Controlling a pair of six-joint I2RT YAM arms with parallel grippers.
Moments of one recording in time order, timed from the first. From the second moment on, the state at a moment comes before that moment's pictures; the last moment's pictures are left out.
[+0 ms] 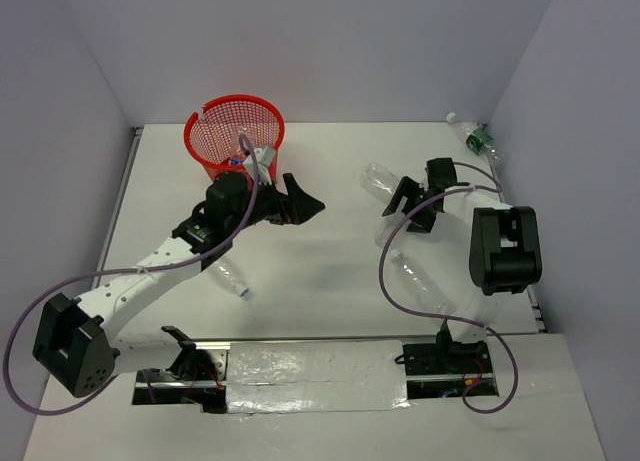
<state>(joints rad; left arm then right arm) -0.57 1.19 0.90 0.07 0.26 -0.67 0.01 1.74 1.02 -0.34 -0.30 0.52</state>
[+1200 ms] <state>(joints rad) -0.80 1.68 1.16 0.31 0.40 -0.64 0.08 1.15 0.92 -0.27 -0.68 0.42</state>
